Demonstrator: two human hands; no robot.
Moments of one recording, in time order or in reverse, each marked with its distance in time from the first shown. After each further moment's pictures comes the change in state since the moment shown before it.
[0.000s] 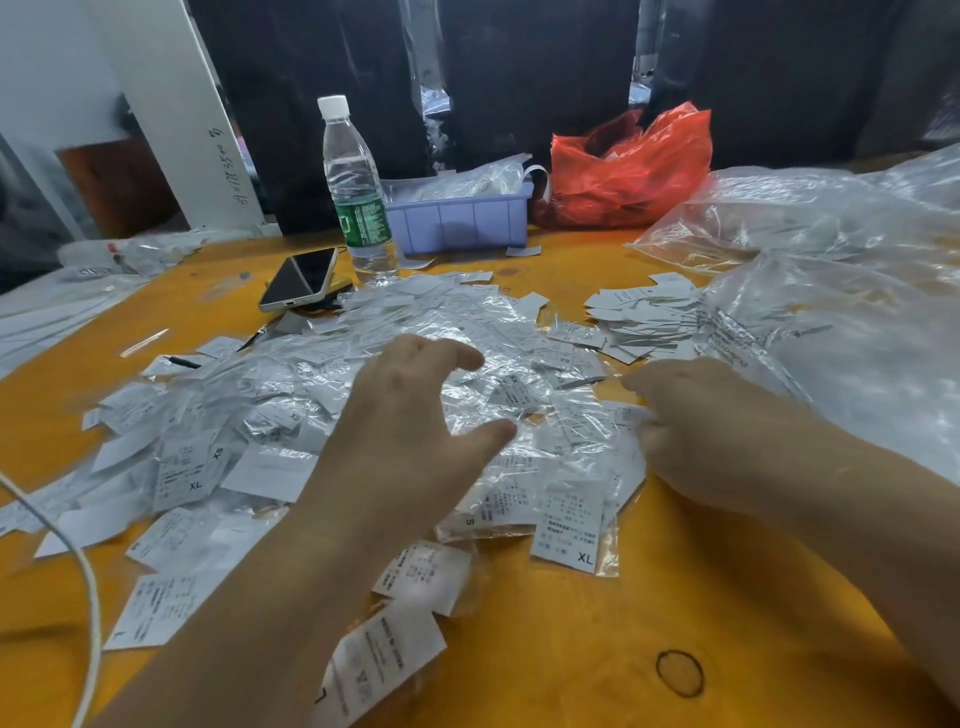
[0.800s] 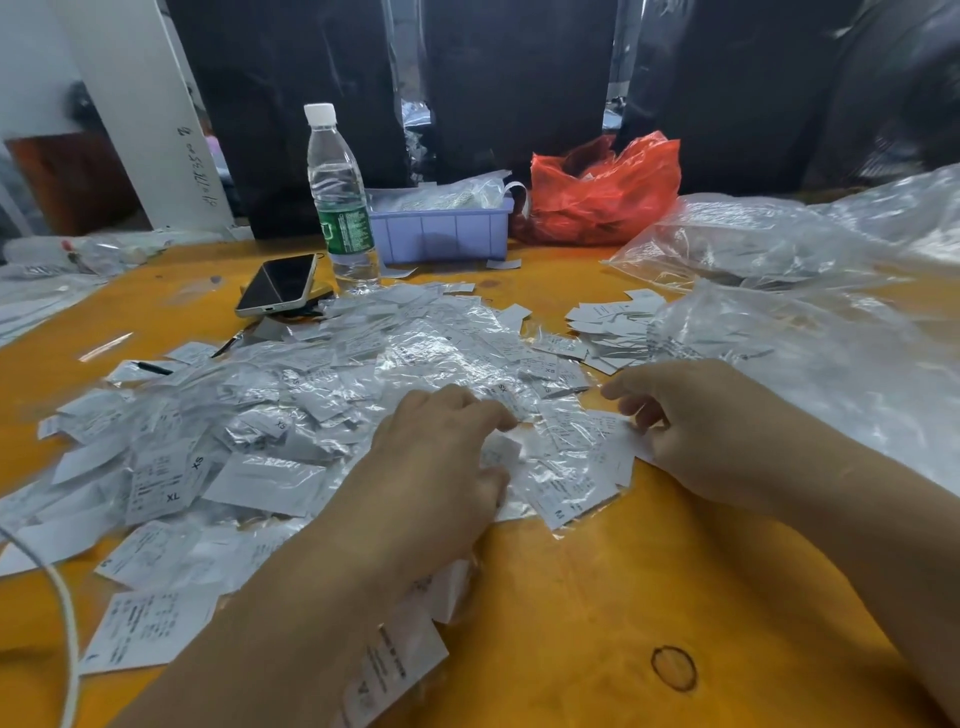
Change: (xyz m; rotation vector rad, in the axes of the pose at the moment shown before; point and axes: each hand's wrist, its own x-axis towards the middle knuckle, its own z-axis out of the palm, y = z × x) left_hand 0.001 -0.005 0.013 0.146 -0.230 0.133; right_hand -0.006 0.009 -0.006 0.140 0.122 -0.087
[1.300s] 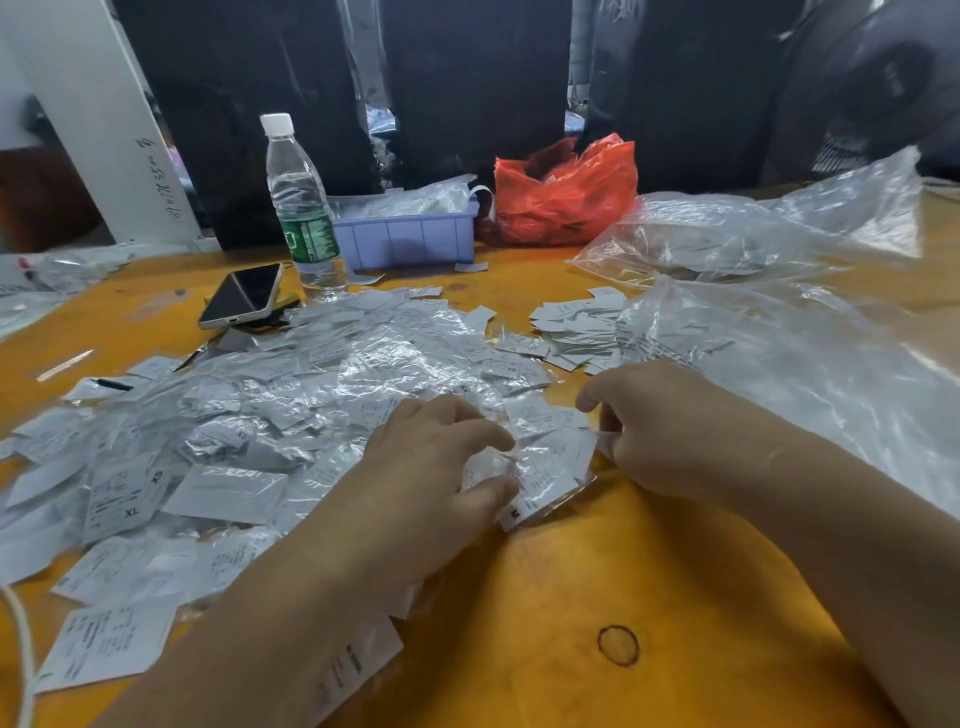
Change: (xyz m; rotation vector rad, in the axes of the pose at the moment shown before) left_hand -0.002 0.013 0.006 -0.043 -0.082 0.086; right_hand -0.005 0.004 -0.002 -0.138 -0.047 -0.008
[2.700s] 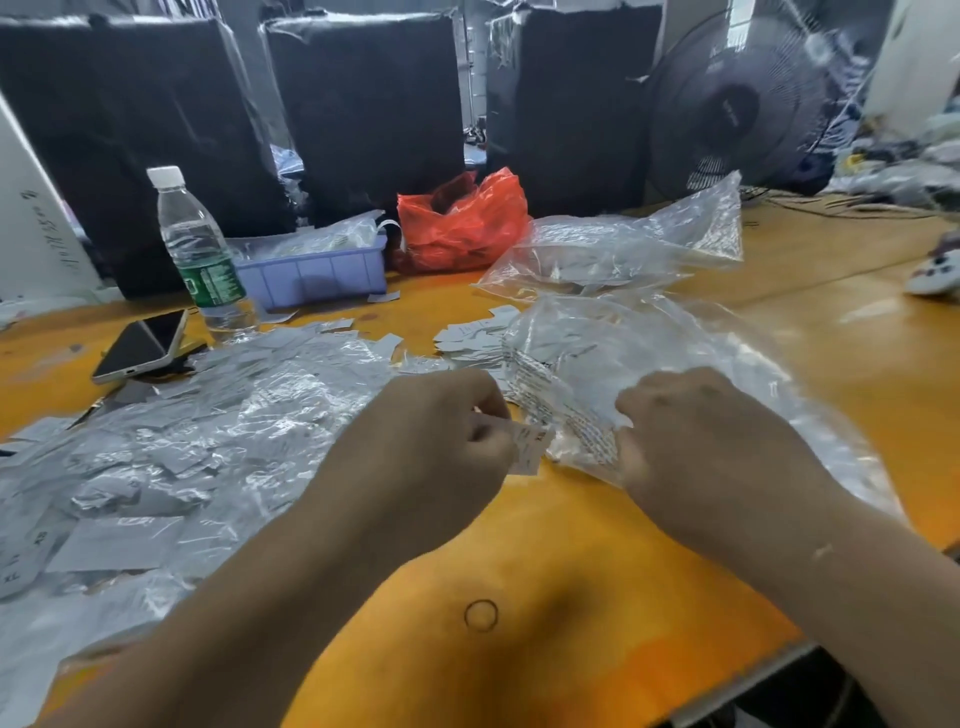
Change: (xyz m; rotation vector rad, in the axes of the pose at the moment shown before) left_hand 0.013 0.097 -0.008 -0.187 0.142 0.068; right_hand -0.098 0.033 -0.028 -0.178 0.249 0.207
